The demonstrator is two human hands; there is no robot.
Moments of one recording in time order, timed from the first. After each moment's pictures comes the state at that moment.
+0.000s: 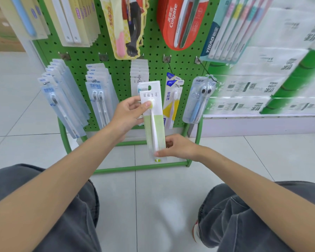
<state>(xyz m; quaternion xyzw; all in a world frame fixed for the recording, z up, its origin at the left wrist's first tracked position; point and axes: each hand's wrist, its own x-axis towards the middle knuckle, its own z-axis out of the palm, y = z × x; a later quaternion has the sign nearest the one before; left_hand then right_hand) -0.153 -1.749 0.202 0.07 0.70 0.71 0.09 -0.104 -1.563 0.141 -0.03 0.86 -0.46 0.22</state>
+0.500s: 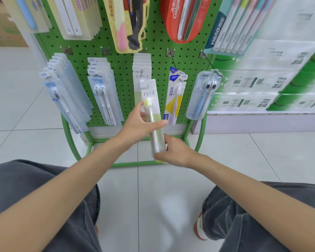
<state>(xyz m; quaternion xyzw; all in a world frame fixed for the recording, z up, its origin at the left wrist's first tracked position) -0.135 -1.737 0.178 0.07 0.78 0.61 0.09 -0.084 -1.589 0.141 -0.05 0.91 -0.38 0.15</state>
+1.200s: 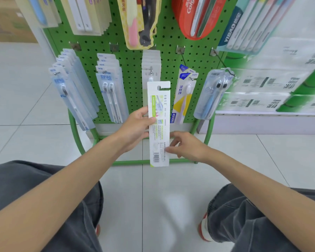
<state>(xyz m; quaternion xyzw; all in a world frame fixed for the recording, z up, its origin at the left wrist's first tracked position) -0.137 -1.757 0.172 0.06 0.67 0.71 0.21 -0.101 -1.570 0.134 -0.04 0.90 -0.40 0.16</state>
